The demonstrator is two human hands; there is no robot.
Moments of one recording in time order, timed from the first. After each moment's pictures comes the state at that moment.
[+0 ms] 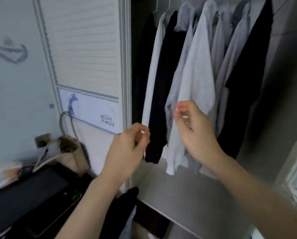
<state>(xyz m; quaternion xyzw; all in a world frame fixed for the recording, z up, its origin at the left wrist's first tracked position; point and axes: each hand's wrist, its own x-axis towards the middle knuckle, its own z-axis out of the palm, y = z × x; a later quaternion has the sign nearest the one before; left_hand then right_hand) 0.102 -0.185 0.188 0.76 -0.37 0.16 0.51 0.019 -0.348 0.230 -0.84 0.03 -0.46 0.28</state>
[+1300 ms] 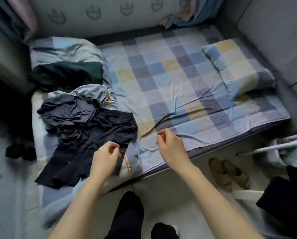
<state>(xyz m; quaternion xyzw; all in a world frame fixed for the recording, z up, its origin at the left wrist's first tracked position) -0.858 0.091 -0.212 0.42 0.80 0.24 0.36 -0.644 0.150 -0.158 -0.63 -0.66 0.39 0.16</state>
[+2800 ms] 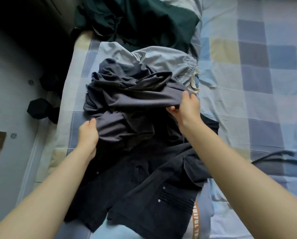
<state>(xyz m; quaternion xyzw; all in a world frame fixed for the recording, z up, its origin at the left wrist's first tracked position) -1.228 0.205 -0.571 -0.01 0.85 0.43 0.30 -1.042 0.398 -0.517 -0.60 -0.30 0.68 0.29</state>
